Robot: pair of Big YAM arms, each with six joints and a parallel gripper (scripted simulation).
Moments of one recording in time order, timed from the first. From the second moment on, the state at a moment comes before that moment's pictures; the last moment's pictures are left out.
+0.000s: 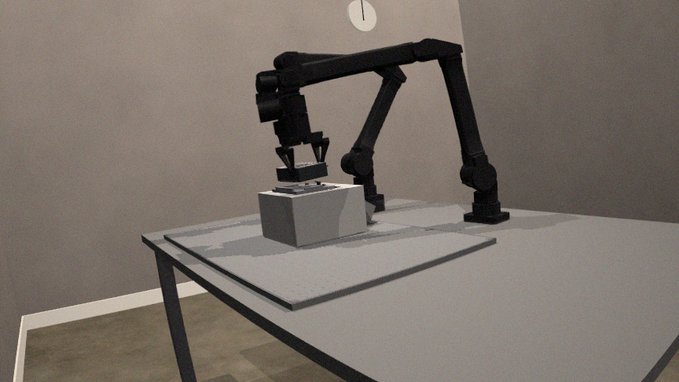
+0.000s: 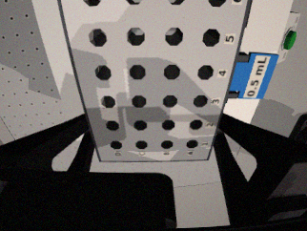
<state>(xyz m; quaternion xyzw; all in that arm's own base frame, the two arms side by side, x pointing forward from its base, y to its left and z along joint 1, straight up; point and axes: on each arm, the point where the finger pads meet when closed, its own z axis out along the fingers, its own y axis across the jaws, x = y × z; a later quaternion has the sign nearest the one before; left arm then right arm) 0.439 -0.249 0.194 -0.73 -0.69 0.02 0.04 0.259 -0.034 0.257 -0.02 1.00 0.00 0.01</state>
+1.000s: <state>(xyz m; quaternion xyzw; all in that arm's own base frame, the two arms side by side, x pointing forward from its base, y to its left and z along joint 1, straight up) 0.439 -0.249 0.196 -0.73 -0.69 0.02 0.04 0.259 -0.034 0.257 -0.02 1.00 0.00 0.01</state>
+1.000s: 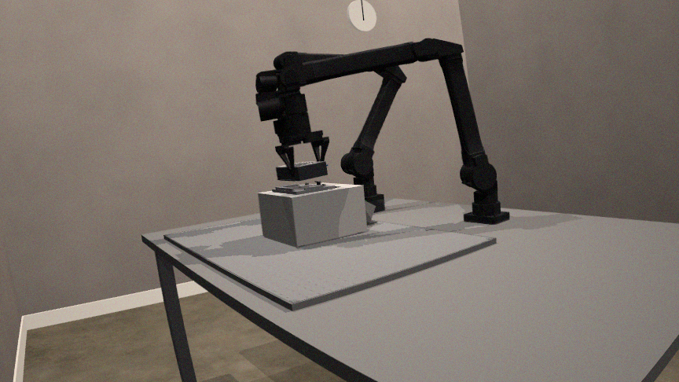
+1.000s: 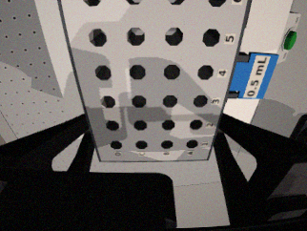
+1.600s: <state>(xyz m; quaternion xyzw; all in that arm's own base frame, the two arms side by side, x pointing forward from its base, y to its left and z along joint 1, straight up) 0.438 -0.248 0.199 -0.73 -0.69 0.01 0.03 0.259 -0.034 0.257 -0.02 1.00 0.00 0.01</state>
